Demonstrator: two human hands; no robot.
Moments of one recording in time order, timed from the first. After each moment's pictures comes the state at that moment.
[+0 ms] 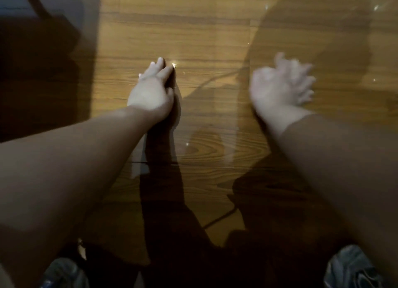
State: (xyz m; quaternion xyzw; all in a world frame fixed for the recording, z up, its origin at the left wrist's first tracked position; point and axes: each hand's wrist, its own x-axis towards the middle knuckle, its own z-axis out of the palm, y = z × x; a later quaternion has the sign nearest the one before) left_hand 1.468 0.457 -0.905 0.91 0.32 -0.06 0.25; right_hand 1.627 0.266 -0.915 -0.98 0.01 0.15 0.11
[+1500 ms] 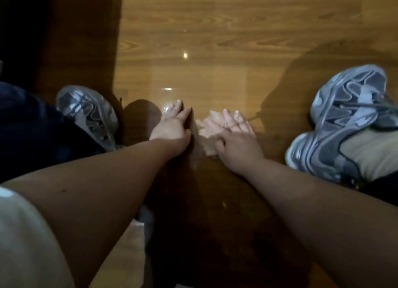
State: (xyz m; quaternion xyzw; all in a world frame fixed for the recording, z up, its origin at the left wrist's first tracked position) left_hand 1.147 0.182 -0.881 0.89 0.32 -0.18 0.25; right_hand 1.231 0.016 -0.897 -0.87 -0.40 0.25 0.13
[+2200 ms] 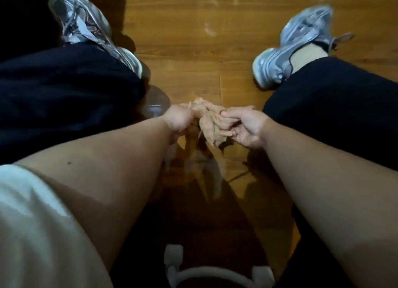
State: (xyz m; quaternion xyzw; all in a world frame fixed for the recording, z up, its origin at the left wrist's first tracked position) left_hand 0.917 -0.028 -0.801 0.62 0.44 -0.12 0.63; right_hand 1.008 -0.184 -0.793 -0.62 0.13 0.54 0.56
